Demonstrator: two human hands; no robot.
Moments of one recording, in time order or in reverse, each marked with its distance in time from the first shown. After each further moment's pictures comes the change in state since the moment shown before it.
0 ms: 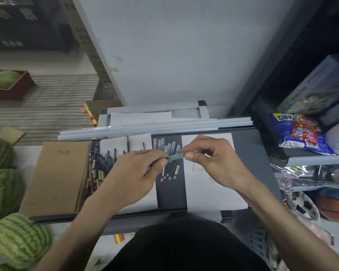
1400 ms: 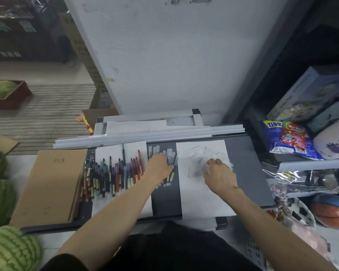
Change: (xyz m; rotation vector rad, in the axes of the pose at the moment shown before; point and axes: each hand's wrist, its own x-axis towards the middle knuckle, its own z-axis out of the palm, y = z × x) left_hand 0.102 -0.073 0.155 0.064 -0.226 -0.584; right_hand 0.005 0.150 0.000 -0.951 0.033 0.514
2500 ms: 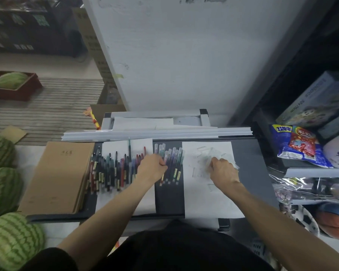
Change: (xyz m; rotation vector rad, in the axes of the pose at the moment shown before) left_hand -0.012 -0.042 -0.005 -0.098 0.091 -0.022; right_hand 0.023 -0.003 0.002 -0.078 -0.001 -0.017
